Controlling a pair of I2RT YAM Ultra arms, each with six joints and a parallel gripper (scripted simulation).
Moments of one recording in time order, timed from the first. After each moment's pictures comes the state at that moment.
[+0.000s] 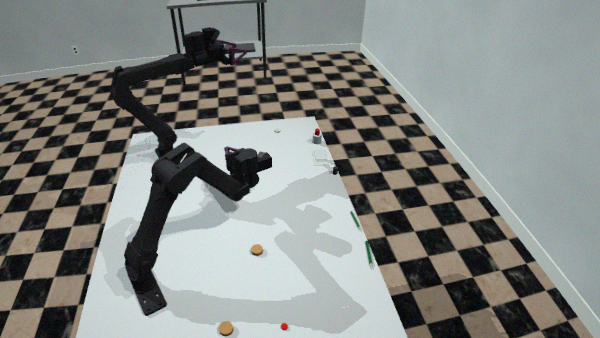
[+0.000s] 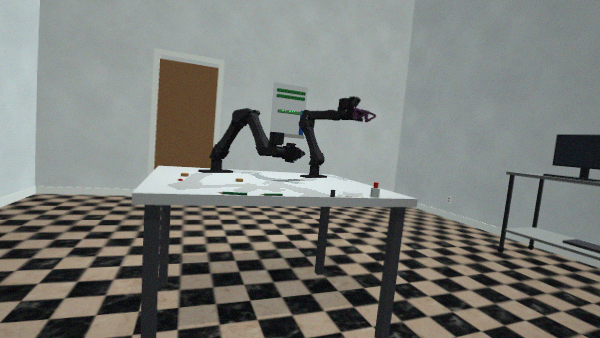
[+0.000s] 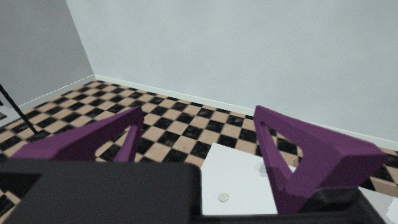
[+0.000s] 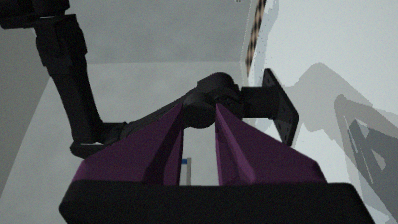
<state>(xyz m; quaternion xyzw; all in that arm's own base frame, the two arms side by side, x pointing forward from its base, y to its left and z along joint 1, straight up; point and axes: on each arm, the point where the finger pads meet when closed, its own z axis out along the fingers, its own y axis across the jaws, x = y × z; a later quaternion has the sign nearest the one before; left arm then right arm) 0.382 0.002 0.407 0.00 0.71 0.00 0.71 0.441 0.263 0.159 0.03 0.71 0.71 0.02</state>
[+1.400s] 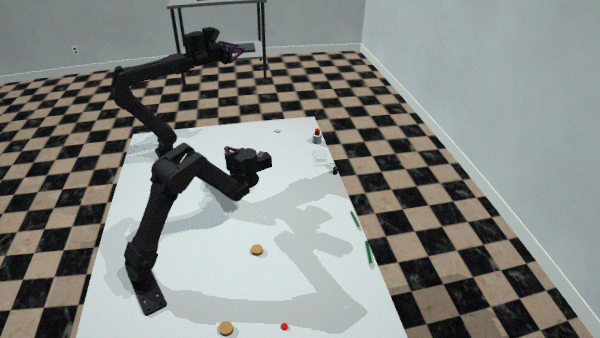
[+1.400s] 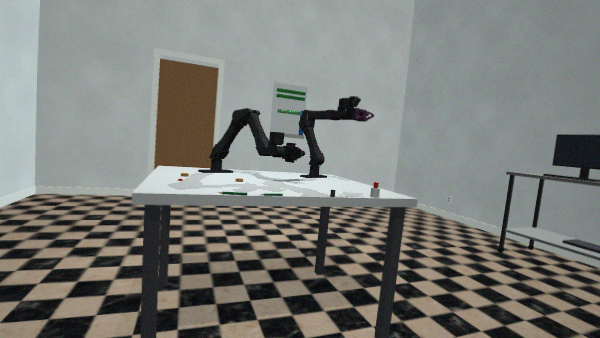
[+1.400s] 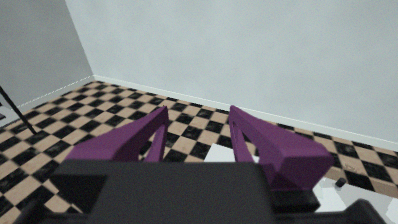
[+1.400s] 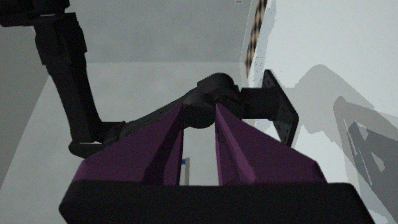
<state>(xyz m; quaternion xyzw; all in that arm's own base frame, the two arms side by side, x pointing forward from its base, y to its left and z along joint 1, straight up) 0.382 0.001 0.409 0.00 0.71 0.00 0.71 0.440 0.264 0.159 0.02 0.71 0.71 0.02</state>
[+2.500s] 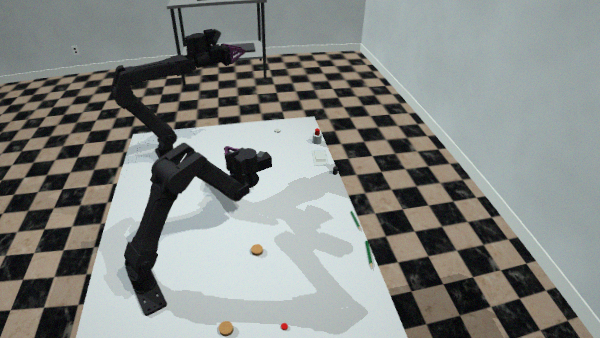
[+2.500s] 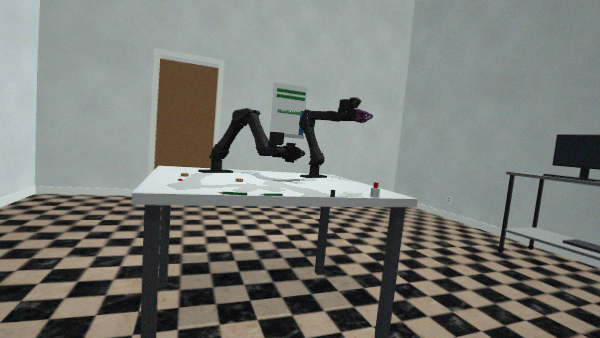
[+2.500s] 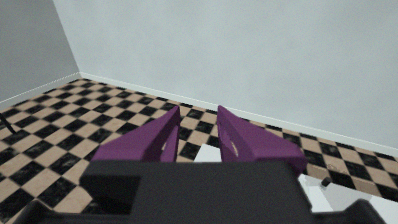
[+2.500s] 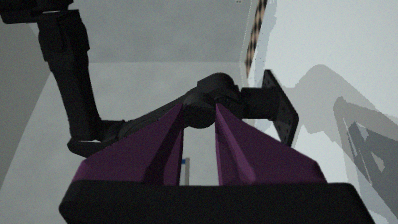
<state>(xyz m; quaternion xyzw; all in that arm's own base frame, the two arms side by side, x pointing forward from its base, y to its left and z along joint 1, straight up) 0.387 -0.007 0.402 0.00 0.70 -0.03 0.71 0.440 0.264 0.159 0.02 0.71 0.71 0.02</state>
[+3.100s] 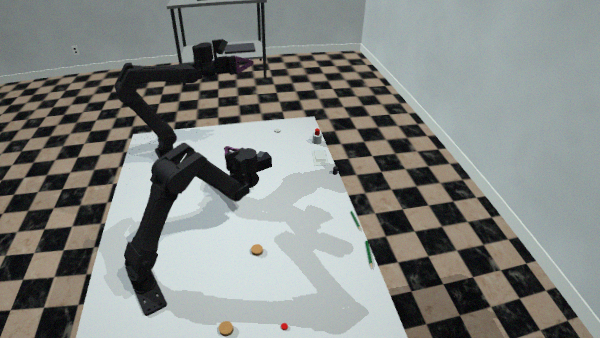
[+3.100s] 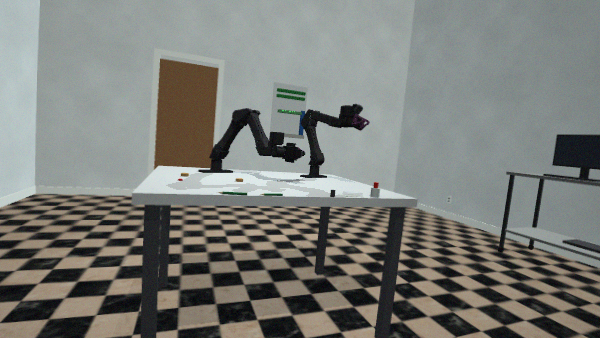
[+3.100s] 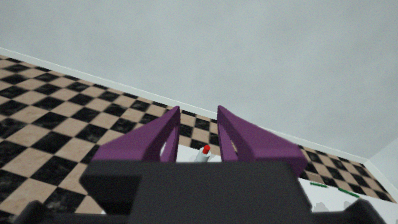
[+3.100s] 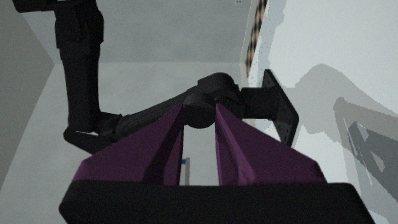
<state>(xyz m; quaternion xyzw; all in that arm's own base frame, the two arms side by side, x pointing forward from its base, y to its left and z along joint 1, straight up) 0.399 -0.059 0.364 0.00 0.70 -0.20 0.68 0.440 0.264 0.159 0.02 0.71 0.71 0.02</state>
